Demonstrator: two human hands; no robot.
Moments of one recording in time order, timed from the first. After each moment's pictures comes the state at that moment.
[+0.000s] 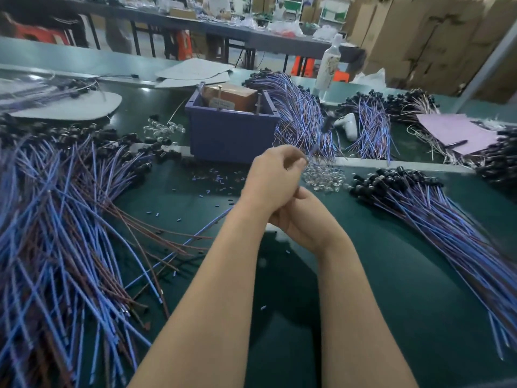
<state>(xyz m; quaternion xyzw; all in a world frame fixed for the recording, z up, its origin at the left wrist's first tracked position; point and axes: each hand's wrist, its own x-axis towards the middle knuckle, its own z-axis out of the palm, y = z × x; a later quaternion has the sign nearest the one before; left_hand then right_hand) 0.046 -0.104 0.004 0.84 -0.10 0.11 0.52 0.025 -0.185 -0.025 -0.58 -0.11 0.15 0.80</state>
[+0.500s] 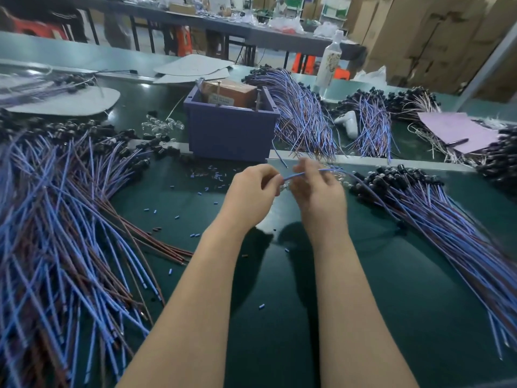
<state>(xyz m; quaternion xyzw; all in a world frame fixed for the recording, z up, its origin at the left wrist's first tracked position) 0.039 -0.082 -0.027 0.86 -0.08 0.11 0.49 0.047 -0.197 -0.030 -0.49 0.07 -0.11 0.86</state>
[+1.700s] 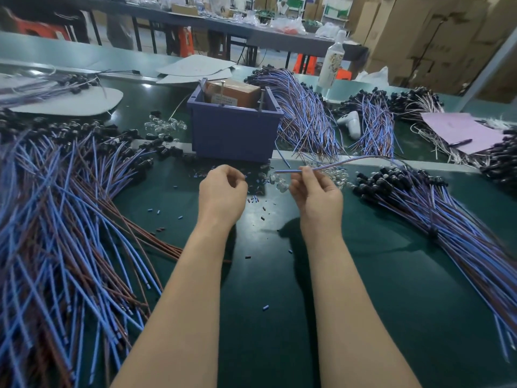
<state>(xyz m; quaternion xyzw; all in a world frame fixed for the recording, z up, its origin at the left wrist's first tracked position) 0.041 -0.051 -0.039 0.84 0.09 0.14 0.52 0.049 -0.189 -0.038 -0.48 0.08 -0.14 0.86</state>
